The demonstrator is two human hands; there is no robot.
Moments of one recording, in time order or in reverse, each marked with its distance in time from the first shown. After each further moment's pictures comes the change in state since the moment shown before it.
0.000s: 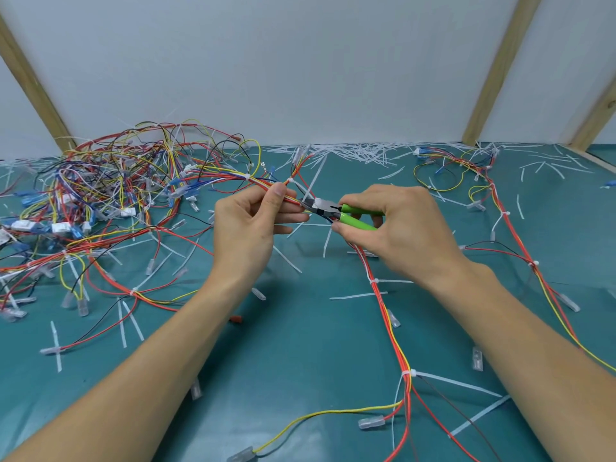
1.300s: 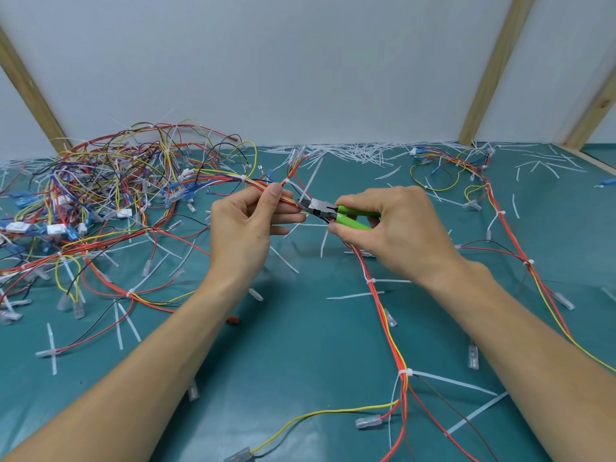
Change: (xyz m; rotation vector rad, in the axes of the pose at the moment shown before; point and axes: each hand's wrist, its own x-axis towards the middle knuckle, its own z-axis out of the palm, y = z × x) left_hand 0.000 0.000 0.001 -0.007 0.009 -0.009; right_hand 0.000 -0.002 -0.002 -0.013 -0.028 -0.020
